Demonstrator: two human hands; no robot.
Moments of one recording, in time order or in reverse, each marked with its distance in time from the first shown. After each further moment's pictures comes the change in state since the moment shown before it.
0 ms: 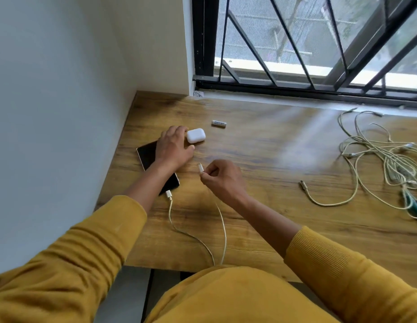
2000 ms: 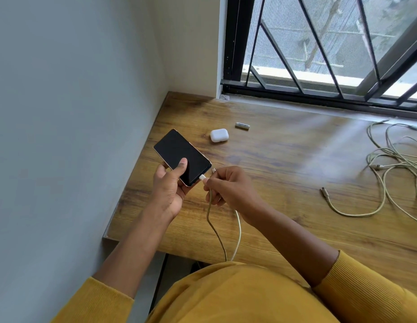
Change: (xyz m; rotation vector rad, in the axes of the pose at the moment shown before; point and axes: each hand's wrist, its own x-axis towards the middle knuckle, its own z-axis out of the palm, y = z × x) left_hand -0.145 0.001 -0.043 -1.635 0.209 -0.665; right_hand -0.062 -0.042 -0.018 0.488 -0.394 0.008
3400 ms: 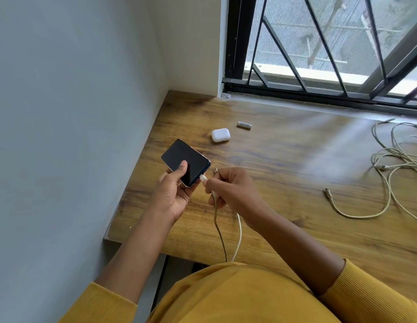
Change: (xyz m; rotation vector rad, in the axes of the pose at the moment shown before) left_hand -0.007 0.003 0.007 -0.141 0.011 -0.146; right_hand -0.008 -0.010 0.000 -0.010 0.017 -0.009
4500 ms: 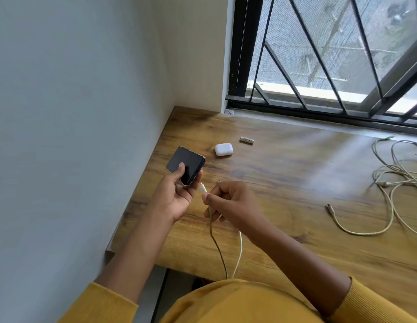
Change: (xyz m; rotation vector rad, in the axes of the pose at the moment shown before) left_hand 0.004 0.025 0.008 -0.215 -0.086 -0.110; right_hand -0.006 -0.005 0.006 -0.025 -0.042 -0.045
